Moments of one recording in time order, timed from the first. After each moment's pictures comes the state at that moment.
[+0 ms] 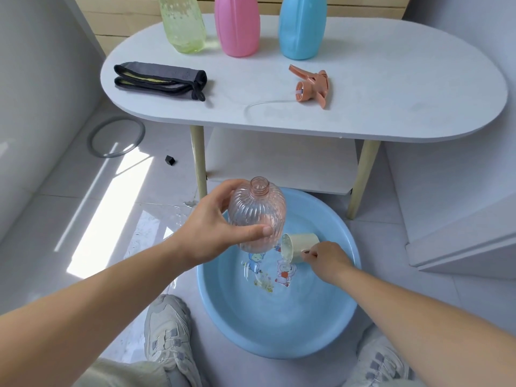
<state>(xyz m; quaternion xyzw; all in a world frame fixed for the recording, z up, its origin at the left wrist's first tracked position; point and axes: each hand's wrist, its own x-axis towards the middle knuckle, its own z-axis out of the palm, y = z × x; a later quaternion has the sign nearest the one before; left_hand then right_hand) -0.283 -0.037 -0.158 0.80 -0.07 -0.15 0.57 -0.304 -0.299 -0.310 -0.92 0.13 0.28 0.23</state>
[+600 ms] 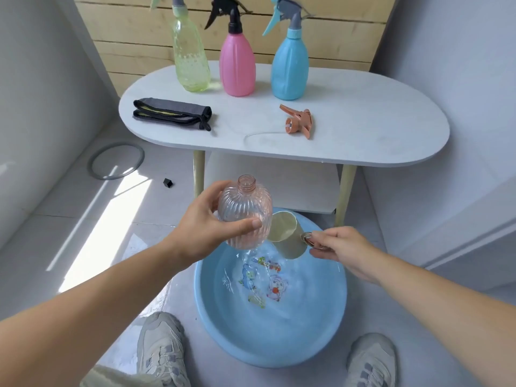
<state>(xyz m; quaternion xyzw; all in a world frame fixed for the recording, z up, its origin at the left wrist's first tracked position) -0.291 -0.031 -0.121 0.77 -0.08 -0.10 0.63 -0.310 -0.327 -0.195 -0.71 0.18 0.20 0.66</state>
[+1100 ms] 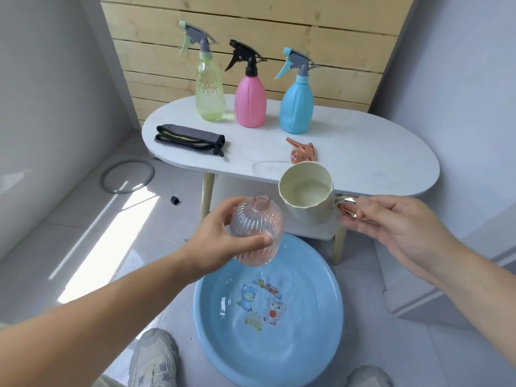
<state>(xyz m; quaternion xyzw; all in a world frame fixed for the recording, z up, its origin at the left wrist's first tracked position) -0.298 -0.037 -0.104 0.76 -0.09 -0.11 0.64 -0.334 -0.335 -0.030 -0.70 0.02 0.04 0.71</state>
